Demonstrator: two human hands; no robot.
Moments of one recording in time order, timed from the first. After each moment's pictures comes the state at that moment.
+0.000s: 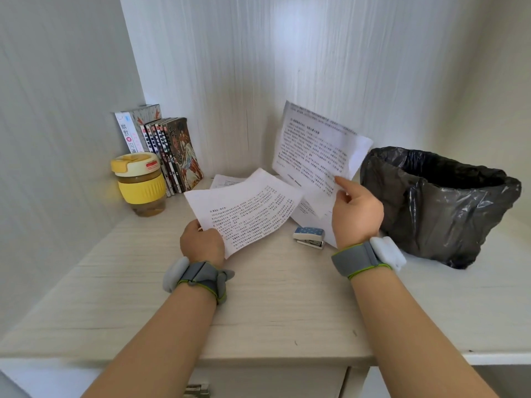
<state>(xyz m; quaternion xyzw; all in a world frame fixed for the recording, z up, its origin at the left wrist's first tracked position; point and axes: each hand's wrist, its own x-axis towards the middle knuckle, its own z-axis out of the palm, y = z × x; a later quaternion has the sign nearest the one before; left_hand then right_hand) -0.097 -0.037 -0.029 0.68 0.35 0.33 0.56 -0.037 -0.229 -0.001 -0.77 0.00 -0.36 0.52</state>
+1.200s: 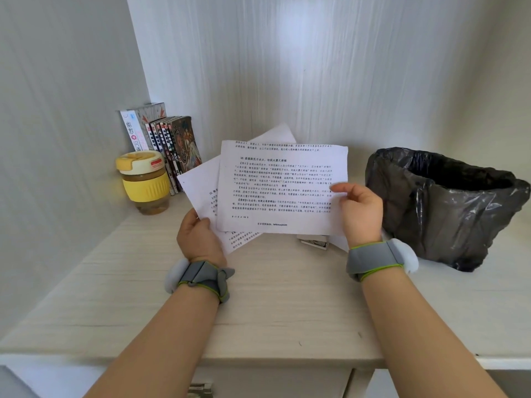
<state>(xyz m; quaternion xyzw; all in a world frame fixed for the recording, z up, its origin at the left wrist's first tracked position) -0.094 -0.038 -0.024 0.45 0.24 0.43 0.74 -0.021 -0.234 -0.006 -0.68 -0.07 -0.22 0.69</state>
